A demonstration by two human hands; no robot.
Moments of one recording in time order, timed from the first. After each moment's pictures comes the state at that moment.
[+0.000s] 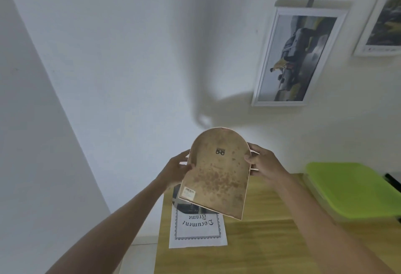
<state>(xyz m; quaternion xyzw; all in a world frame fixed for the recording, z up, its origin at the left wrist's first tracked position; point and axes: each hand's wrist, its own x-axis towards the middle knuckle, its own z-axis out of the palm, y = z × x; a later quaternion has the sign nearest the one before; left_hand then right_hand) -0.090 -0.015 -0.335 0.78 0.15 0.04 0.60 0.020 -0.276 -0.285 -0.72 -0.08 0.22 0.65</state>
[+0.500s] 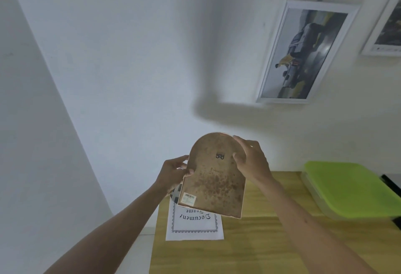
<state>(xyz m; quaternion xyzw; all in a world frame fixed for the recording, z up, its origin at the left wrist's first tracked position) -0.106 -0.028 -0.355 0.70 0.23 0.09 0.67 0.014 -0.252 -0.309 -0.92 -0.25 -0.03 0.31</state>
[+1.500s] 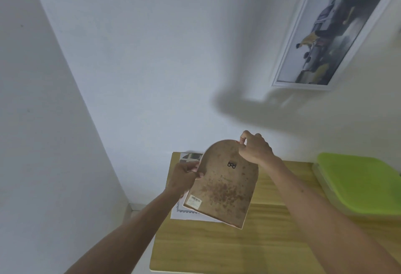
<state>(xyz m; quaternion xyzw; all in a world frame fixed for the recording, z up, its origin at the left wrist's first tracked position) -0.125 -0.064 -0.402 0.69 0.25 0.10 0.67 0.042 -0.231 -0.324 -0.96 -0.22 0.09 0.16</state>
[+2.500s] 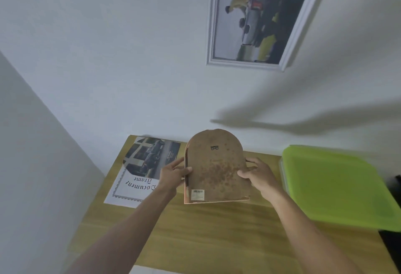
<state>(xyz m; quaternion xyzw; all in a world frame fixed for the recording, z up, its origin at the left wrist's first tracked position) 0.014 -0.240 -0.460 0.51 0.43 0.11 0.74 0.173 -0.460 -0.430 -0.80 -0.05 0.31 0.50</state>
